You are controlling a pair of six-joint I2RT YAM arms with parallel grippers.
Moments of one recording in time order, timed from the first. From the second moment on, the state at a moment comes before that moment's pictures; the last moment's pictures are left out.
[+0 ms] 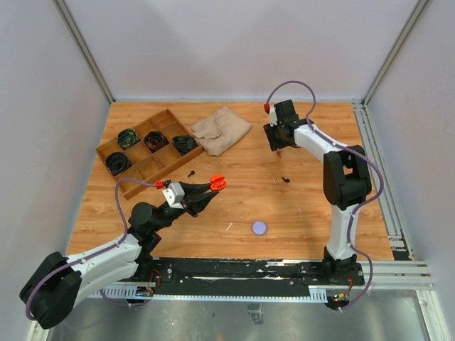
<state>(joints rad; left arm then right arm) -0.68 0.83 0.09 1.05 0.31 -0.10 0.32 2.00 1.51 -0.43 0.01 -0.09</state>
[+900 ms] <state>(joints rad) -0.68 0.83 0.08 1.04 0.31 -0.09 0.31 2.24 1.81 -0.75 0.03 -0.12</state>
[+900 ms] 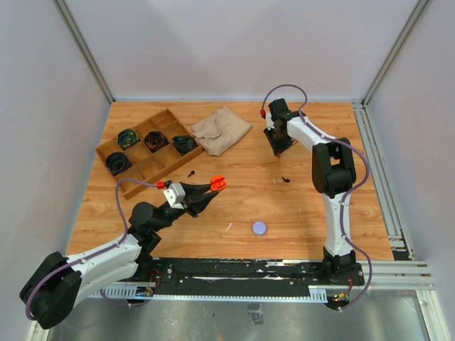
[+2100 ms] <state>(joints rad) -0.68 0.82 0.08 1.03 0.32 -0.09 0.36 2.10 1.59 -0.80 -0.09 -0.04</state>
